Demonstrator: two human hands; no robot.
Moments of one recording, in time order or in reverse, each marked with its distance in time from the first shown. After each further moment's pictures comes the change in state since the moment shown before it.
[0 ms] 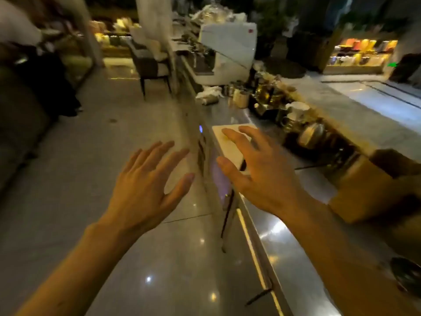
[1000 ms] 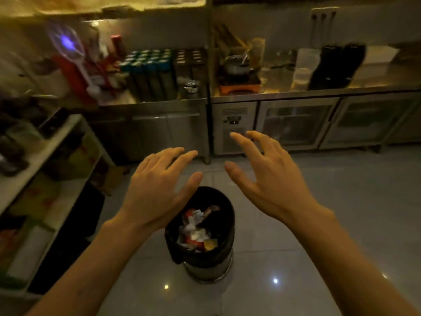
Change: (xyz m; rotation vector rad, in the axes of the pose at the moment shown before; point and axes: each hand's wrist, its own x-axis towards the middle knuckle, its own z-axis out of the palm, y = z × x) left_hand -0.310 0.036 -0.098 0.694 0.315 -1.644; right_hand -0.009 -0.348 0.141 0.656 -0.519 -1.489
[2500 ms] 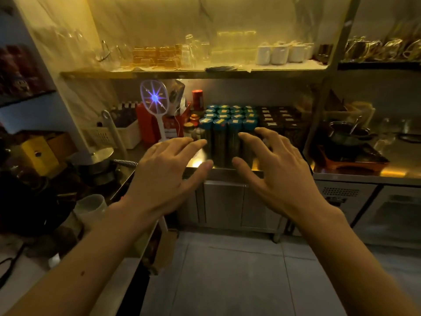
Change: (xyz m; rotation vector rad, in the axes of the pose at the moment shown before) left_hand 0.286 -0.558 -0.046 0.053 0.239 -0.045; right_hand 0.535 -0.269 0.249 -0.020 0.164 -0.208
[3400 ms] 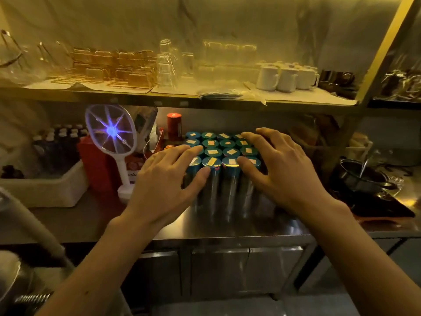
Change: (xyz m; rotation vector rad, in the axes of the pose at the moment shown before) left_hand 0.332 -0.264 0.194 -0.259 0.057 0.056; right_hand 0.383 0.078 0.202 -0.213 0.013 0.103
